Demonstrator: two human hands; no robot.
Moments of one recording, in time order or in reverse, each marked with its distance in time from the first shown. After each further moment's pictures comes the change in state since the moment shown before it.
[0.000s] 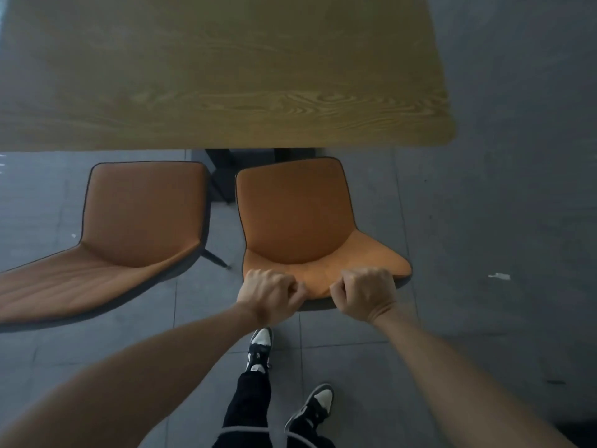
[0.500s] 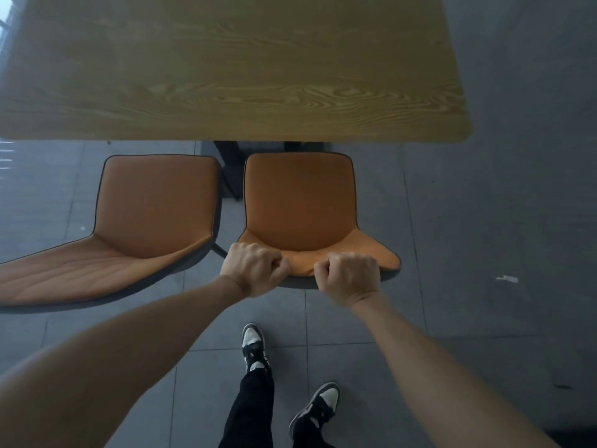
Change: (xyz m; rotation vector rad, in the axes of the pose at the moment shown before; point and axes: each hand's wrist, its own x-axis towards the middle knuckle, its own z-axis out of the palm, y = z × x) left_hand -0.002 -0.061 -0.028 0.064 0.130 0.033; right_hand 0.028 -0.061 0.015 0.010 0.026 0.163
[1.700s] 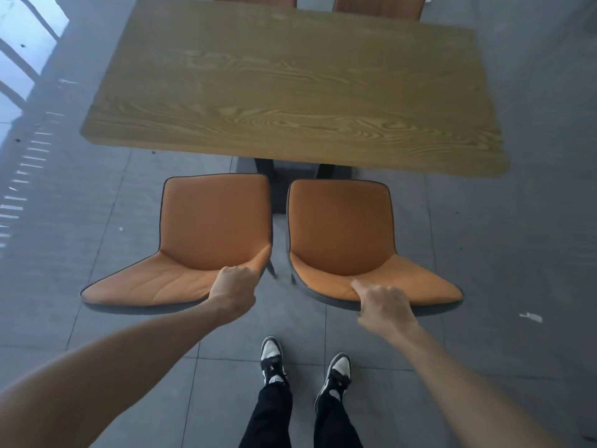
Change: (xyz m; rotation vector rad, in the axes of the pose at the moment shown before) left_hand -0.081 -0.097 -0.040 0.157 -0.341 -0.256; right_hand -0.017 -0.050 -0.012 -0.182 -0.485 -0.082
